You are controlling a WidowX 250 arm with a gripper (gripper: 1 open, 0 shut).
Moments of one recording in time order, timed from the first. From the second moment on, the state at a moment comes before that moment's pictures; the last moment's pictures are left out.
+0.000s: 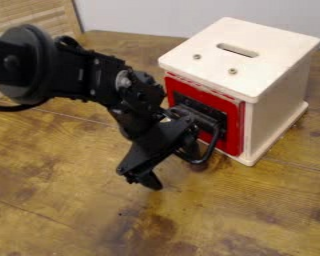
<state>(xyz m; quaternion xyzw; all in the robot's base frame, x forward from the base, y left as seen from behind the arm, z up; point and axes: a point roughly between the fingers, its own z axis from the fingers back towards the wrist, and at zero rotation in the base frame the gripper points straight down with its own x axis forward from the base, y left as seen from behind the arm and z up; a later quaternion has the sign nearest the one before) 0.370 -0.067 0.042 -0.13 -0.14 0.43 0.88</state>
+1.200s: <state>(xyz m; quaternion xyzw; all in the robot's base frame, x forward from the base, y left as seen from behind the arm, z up) 0.362 -0.059 0.063 -0.12 -0.12 0.43 0.89</state>
